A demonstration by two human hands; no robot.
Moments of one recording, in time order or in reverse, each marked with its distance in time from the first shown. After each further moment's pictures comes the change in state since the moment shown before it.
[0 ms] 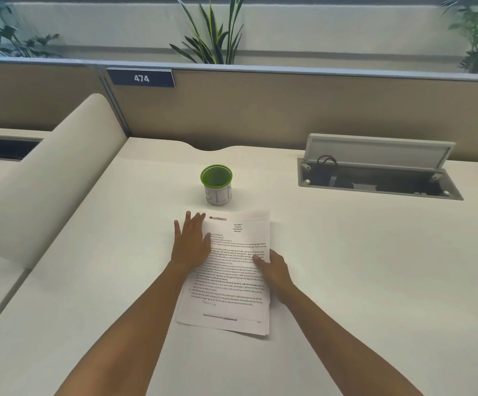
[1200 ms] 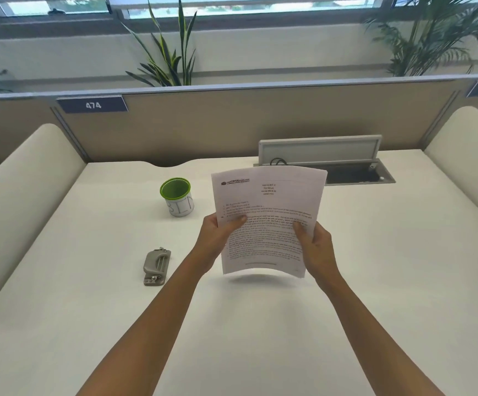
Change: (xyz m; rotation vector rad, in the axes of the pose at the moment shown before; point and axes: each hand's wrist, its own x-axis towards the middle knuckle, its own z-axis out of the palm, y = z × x) left_hand -0.040 0.178 -0.044 -1.248 -0.265 0.064; right_hand -0.082 -0.048 -0.150 0.166 0.285 -0.478
